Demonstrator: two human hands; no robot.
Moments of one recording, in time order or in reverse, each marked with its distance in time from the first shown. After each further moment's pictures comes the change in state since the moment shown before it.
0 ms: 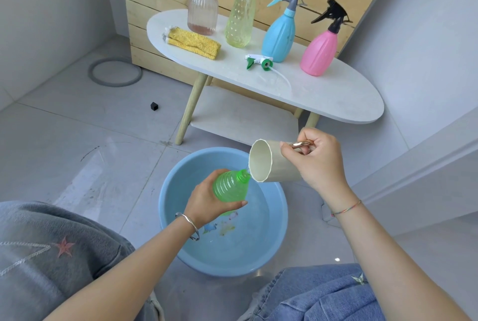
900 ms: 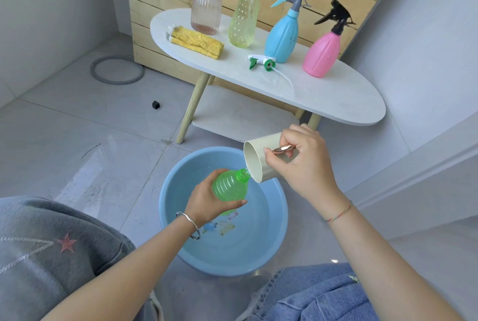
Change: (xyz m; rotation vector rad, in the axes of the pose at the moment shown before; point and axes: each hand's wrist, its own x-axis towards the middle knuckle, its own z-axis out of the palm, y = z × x) left_hand 0.001 -0.003 0.001 -0.003 0.021 -0.010; right_hand -0.004 -0.016 0.013 -0.175 -0.052 -0.332
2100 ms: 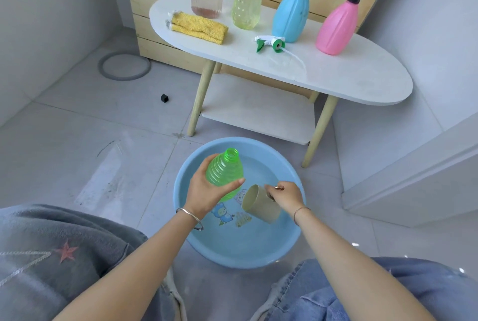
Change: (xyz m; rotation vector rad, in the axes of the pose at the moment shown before) left_hand 0.004 -0.009 -0.017 -0.225 0.148 -0.058; right_hand -0.099 0.113 0.138 0.159 -0.441 1.049
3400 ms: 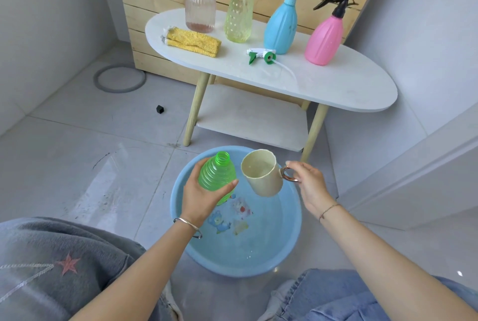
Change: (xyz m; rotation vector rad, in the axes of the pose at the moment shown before) left_hand -0.003 0.012 0.001 -0.070 0.114 0.054; right_hand -0.025 -0.041 -0.066 0.750 0.080 -0.079
